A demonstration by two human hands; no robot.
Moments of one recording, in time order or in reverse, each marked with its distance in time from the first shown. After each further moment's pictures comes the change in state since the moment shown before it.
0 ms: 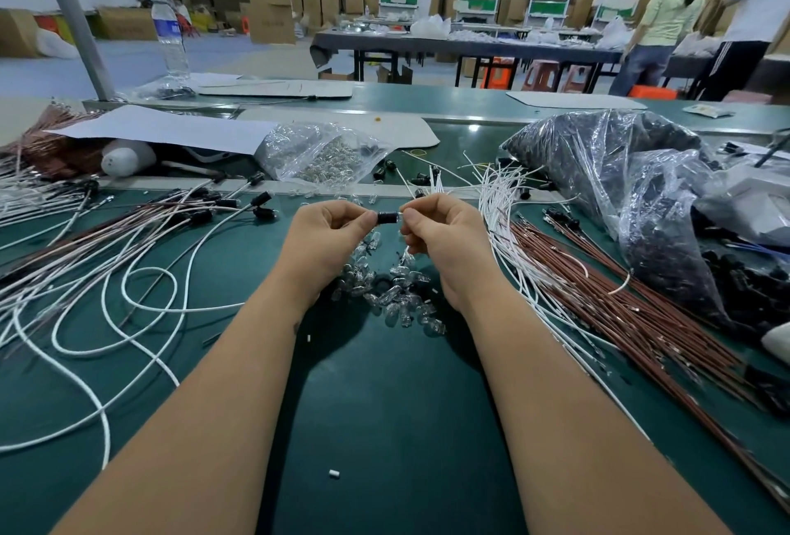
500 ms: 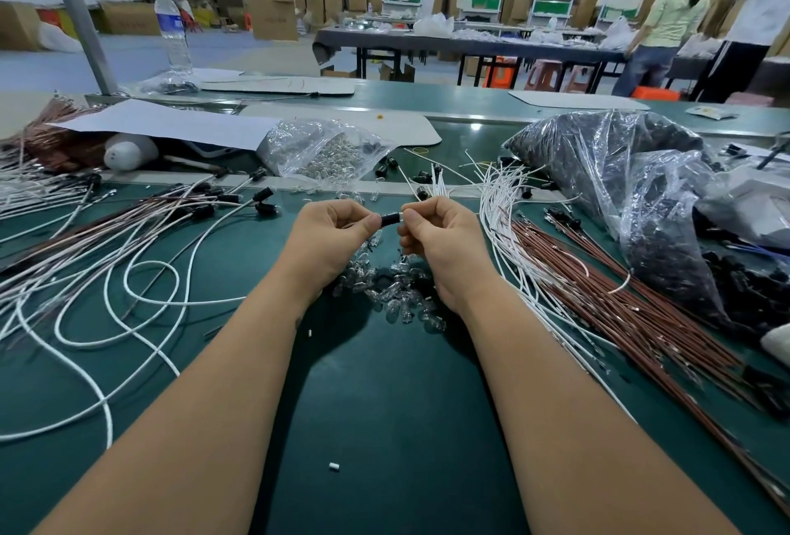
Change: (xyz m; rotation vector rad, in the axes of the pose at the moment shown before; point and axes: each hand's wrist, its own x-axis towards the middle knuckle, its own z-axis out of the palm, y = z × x) left_hand -0.001 -0.001 0.002 0.031 -0.004 0.004; right_hand -0.002 0.004 0.004 0.052 0.013 0.035
